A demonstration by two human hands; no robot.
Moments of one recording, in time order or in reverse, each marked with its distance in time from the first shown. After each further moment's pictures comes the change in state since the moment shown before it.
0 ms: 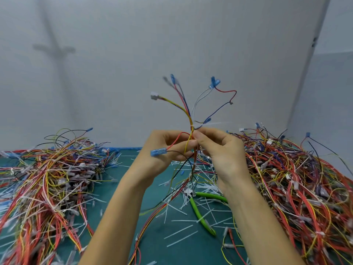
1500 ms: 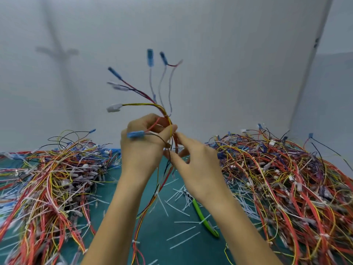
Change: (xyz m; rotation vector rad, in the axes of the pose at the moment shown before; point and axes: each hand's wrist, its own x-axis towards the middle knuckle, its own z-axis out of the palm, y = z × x) left_hand -0.001 0.006 -0.017 0.257 0.594 0.167; right_hand -0.023 0.003 0.029 -0.748 -0.245 -0.307
